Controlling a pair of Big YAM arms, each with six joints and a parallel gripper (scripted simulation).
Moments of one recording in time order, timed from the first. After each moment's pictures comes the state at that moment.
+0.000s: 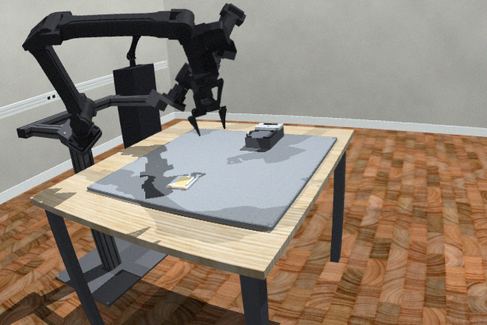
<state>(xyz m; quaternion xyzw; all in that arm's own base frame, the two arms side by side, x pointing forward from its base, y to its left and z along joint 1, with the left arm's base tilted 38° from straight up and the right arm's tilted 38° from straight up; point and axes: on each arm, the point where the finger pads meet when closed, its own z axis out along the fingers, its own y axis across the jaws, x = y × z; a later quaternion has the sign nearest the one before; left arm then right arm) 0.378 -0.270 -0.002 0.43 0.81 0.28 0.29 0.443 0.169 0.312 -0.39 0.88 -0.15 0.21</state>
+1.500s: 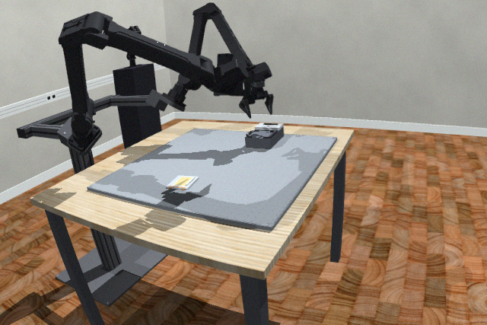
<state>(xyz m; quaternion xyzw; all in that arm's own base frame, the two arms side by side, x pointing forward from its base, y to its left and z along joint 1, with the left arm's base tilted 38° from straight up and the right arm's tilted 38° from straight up) 0.426 -0.036 0.148 0.43 0.80 0.18 0.38 0.444 0.402 0.144 -0.74 0.53 0.15 0.39</state>
